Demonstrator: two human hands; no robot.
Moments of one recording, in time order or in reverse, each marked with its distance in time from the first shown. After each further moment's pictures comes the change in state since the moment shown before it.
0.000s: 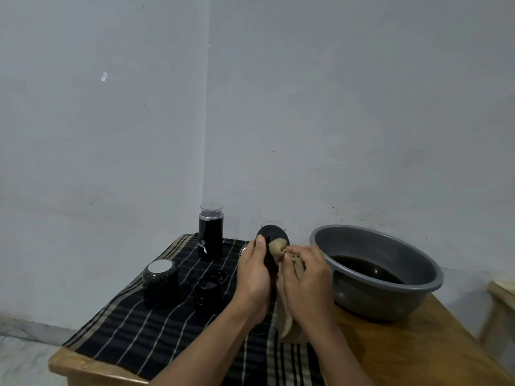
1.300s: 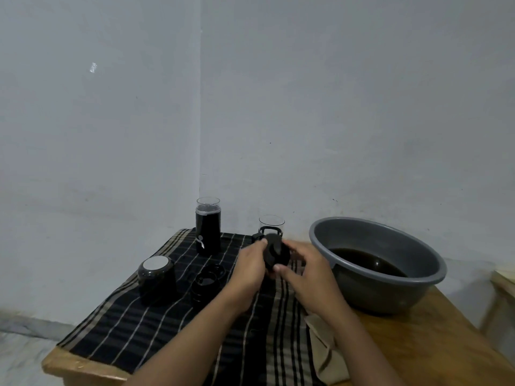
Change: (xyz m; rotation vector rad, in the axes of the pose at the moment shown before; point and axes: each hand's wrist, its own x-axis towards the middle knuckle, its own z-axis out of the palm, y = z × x) left_hand 0.024 0.000 -0.011 0.450 -0.026 -0.088; right_hand 0.019 0.036 -0.008 0.112 -0.423 0.122
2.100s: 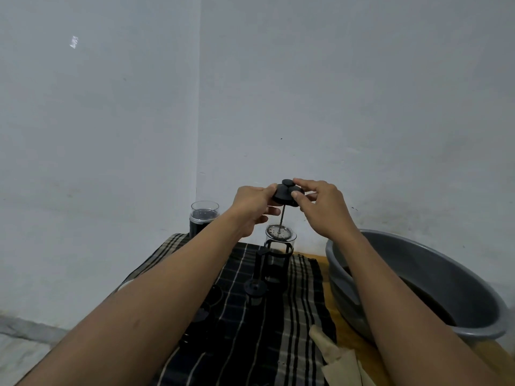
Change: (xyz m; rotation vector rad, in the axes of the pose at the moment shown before) left_hand 0.177 0.066 -0.011 0.061 0.003 -0.006; right_hand 0.185 -0.004 -0.021 -0.071 0.114 -0.091
